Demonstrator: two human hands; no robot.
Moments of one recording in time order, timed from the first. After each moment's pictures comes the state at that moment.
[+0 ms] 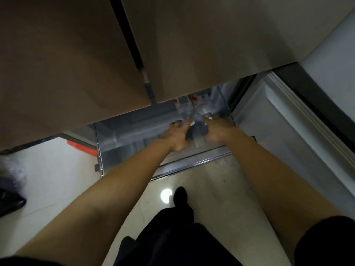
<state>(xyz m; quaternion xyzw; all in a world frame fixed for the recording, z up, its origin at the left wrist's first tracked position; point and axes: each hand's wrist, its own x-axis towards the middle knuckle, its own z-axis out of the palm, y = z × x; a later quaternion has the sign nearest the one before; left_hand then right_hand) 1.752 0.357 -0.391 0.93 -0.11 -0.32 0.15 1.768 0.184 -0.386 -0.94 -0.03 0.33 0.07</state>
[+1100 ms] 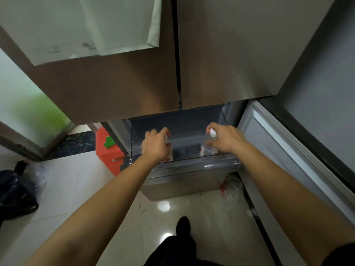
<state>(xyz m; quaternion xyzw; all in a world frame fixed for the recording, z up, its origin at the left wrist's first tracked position) 1.642 0.435 -0.277 0.99 0.06 -0.03 0.14 1.676 0.194 -0.244 -0.97 -0.09 0.15 0.15</state>
